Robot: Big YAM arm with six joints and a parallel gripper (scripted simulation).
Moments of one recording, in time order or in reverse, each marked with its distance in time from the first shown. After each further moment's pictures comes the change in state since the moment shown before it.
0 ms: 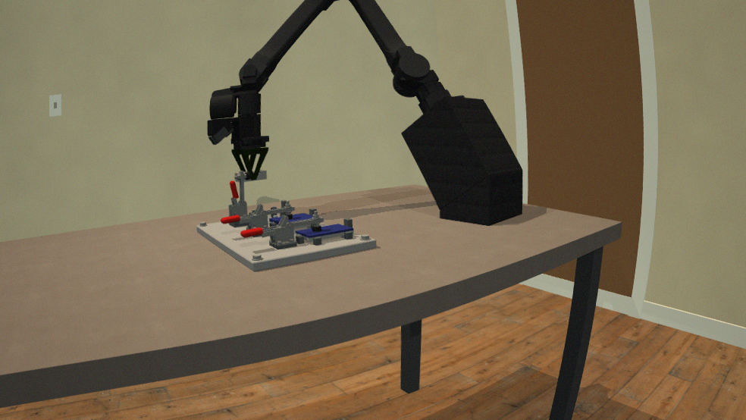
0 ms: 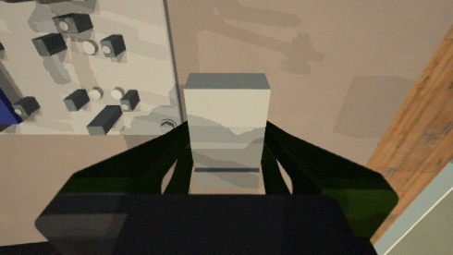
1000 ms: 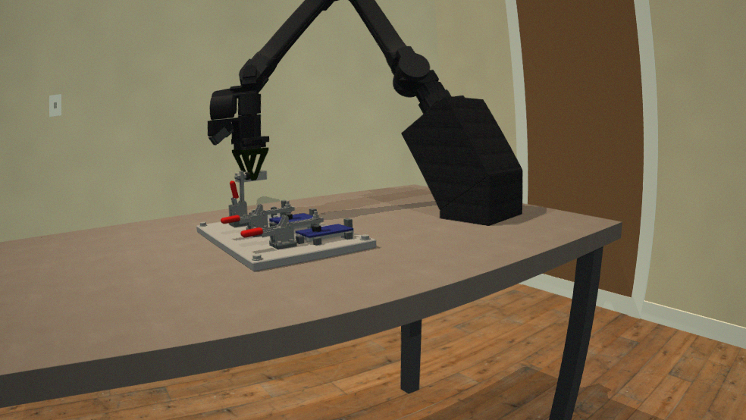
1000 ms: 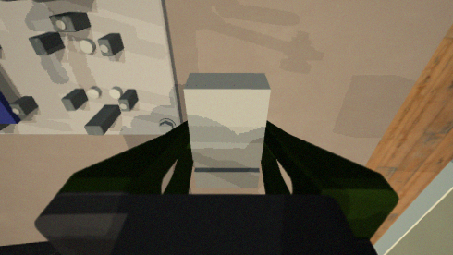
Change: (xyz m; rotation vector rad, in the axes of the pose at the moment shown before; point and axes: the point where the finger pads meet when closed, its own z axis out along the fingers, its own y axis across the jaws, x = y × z) arm 0.001 -0.001 0.001 -0.001 0.002 0.002
